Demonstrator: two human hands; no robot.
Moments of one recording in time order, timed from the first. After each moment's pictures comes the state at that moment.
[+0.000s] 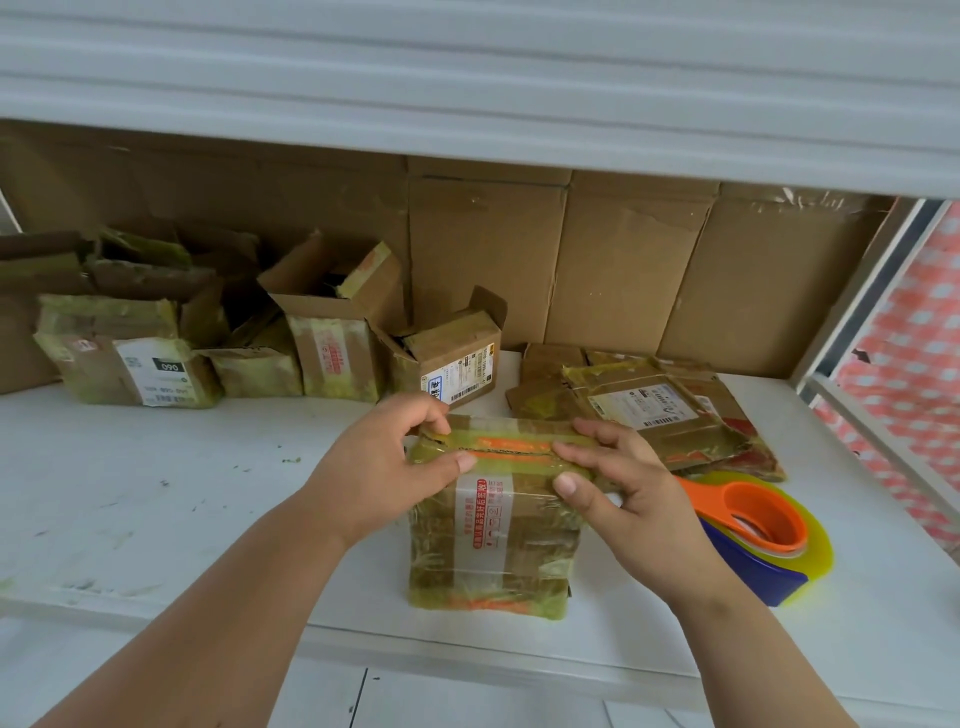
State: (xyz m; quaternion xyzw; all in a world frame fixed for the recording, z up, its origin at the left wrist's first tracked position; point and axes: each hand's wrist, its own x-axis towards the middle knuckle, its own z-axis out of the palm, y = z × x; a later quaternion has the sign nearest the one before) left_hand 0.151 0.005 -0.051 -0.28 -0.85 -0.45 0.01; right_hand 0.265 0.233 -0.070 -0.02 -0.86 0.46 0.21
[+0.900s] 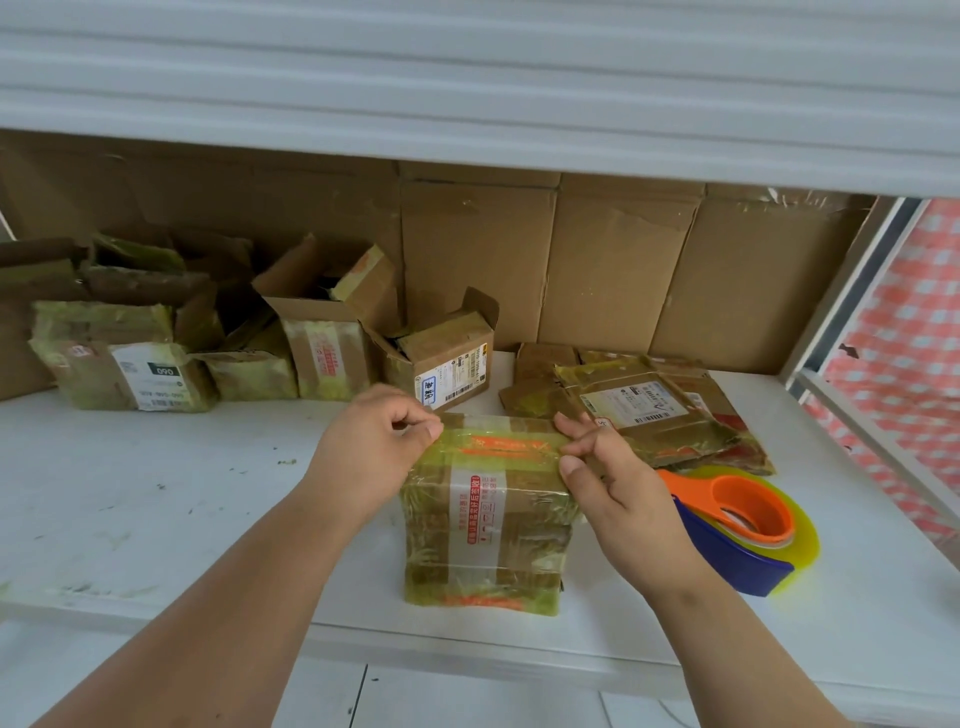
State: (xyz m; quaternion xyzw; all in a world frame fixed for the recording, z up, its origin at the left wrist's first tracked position) left_hand 0.148 0.015 -0.047 -0.20 -0.86 -0.47 0.06; right_hand 0.264 0.225 -0.071 -0.05 -0.86 0.47 0.20
